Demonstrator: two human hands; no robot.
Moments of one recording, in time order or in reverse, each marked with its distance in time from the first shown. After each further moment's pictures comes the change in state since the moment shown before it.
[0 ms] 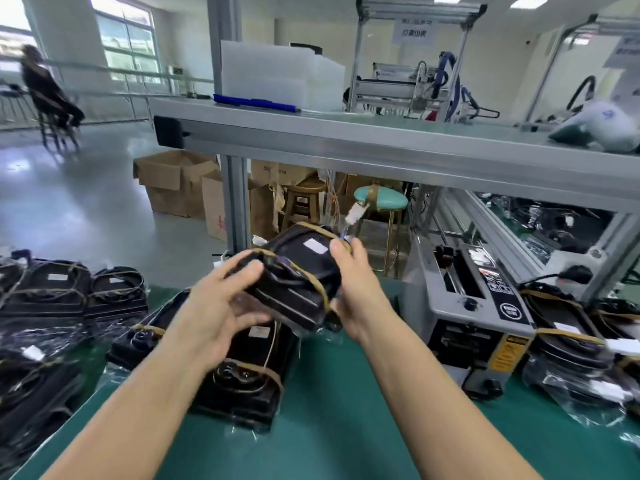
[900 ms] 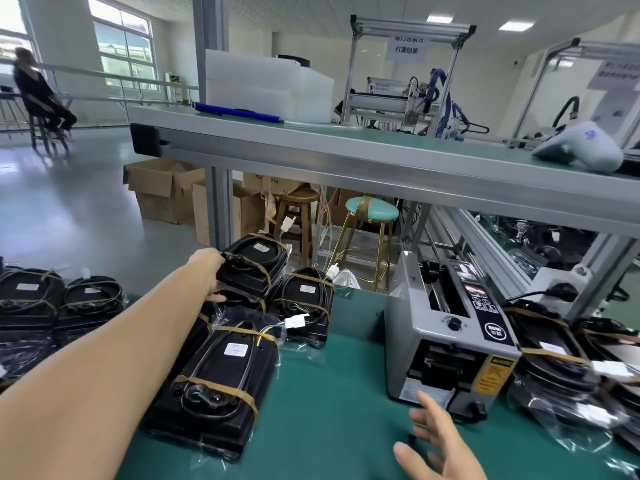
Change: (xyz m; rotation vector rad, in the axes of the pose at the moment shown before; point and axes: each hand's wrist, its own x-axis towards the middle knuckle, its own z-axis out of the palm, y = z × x) left_hand 0.152 -0.001 -0.012 0.268 0.455 -0.453; right_hand -0.126 0.066 -0.143 -0.646 0.232 0.095
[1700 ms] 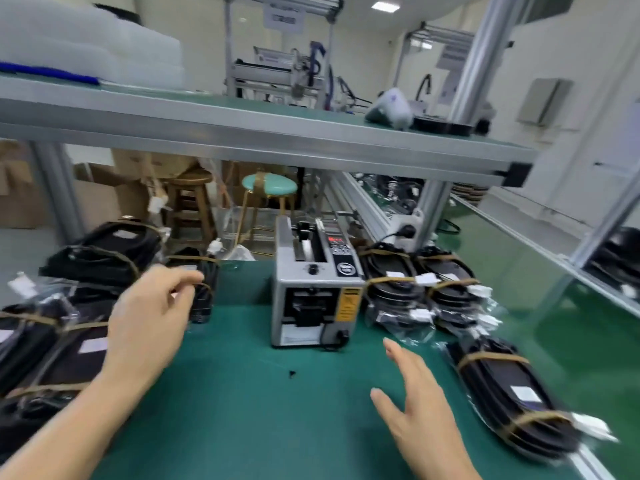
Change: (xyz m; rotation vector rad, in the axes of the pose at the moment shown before) left_hand -0.157 -0.106 0.054 0.483 -0.026 1.189; right_hand -0.058 0.030 -0.095 -0.549 0.341 -0.173
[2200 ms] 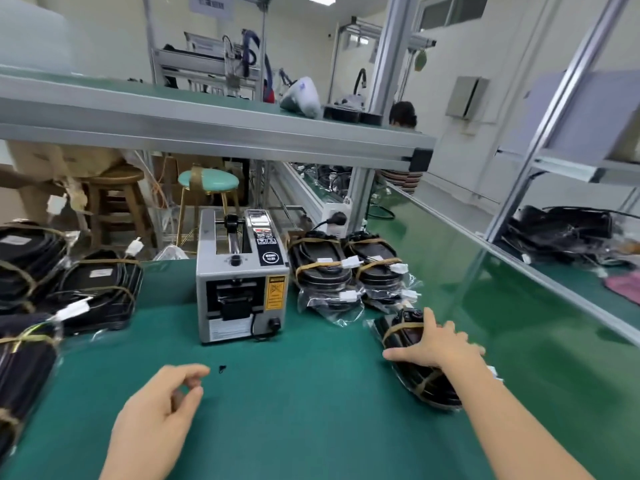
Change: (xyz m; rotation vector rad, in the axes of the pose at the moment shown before) left_hand -0.111 0.031 0.063 -0.257 -0.367 -0.232; right_hand 0.059 0.117 -0.098 -0.563 -0.235 0.758
